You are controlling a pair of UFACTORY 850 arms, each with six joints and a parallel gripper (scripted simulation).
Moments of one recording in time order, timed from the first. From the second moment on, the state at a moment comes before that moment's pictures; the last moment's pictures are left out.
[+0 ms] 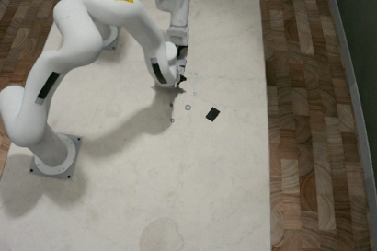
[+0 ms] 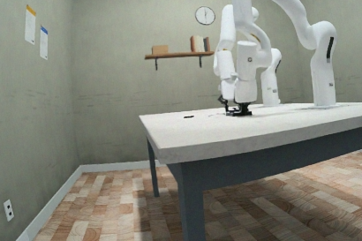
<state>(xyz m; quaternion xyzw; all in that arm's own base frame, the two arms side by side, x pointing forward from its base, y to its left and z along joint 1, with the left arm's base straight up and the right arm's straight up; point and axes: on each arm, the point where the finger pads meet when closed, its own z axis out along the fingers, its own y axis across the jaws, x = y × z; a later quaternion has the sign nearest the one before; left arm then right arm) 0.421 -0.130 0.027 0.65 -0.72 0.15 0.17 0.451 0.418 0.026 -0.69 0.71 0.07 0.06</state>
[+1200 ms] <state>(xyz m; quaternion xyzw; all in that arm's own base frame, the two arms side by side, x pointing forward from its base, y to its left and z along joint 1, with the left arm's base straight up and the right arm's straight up) 0.421 -0.130 0.027 0.65 -0.72 0.15 0.17 0.452 0.414 0.024 -0.69 0.71 0.08 0.08</state>
